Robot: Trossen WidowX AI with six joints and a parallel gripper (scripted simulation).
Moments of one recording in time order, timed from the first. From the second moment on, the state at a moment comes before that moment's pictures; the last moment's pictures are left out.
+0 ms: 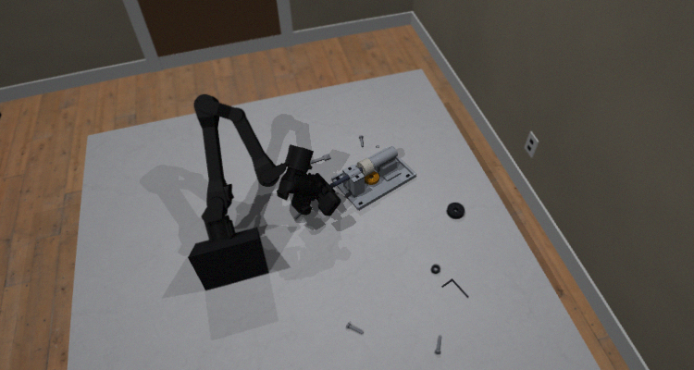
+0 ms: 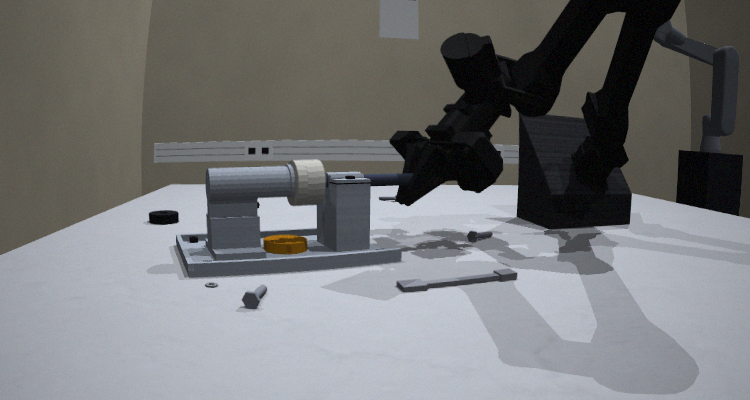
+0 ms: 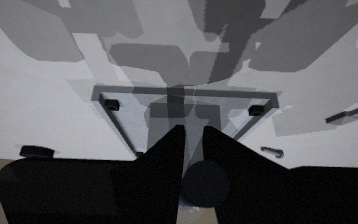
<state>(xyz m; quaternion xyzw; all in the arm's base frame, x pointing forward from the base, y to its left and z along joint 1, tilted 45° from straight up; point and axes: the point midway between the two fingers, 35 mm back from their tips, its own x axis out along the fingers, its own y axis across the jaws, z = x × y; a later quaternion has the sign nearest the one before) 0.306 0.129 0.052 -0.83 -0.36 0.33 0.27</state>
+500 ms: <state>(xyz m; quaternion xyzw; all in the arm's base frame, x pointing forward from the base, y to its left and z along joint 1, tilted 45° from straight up) 0.310 0.131 0.053 -0.83 -0.36 0.33 0.27</state>
